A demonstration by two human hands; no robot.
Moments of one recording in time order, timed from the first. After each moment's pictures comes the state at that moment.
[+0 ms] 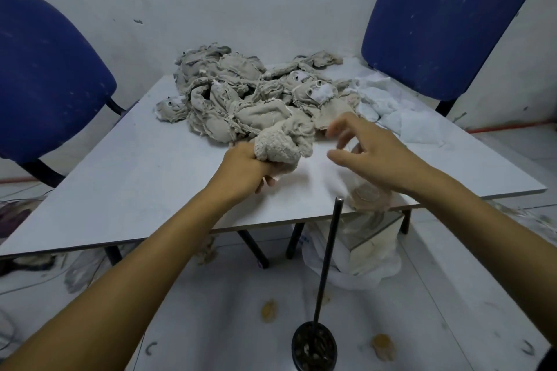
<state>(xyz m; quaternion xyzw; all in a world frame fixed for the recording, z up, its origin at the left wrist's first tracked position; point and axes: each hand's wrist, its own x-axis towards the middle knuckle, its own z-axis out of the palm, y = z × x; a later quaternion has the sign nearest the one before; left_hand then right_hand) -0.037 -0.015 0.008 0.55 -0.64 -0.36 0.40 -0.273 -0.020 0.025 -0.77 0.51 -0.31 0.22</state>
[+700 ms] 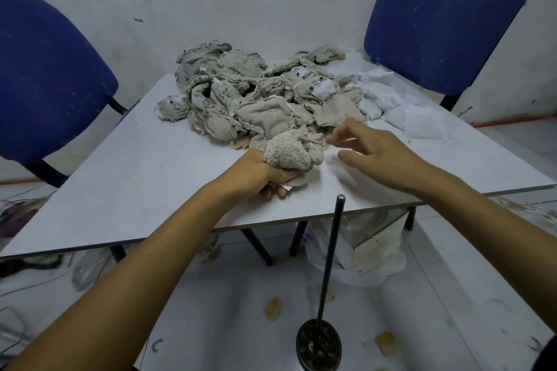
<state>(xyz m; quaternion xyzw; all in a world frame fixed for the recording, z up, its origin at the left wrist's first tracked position) -0.042 -0.018 0.007 0.51 -0.64 -0.48 0.32 -0.284 -0.034 0.007 -0.80 0.45 -0.32 0.25</state>
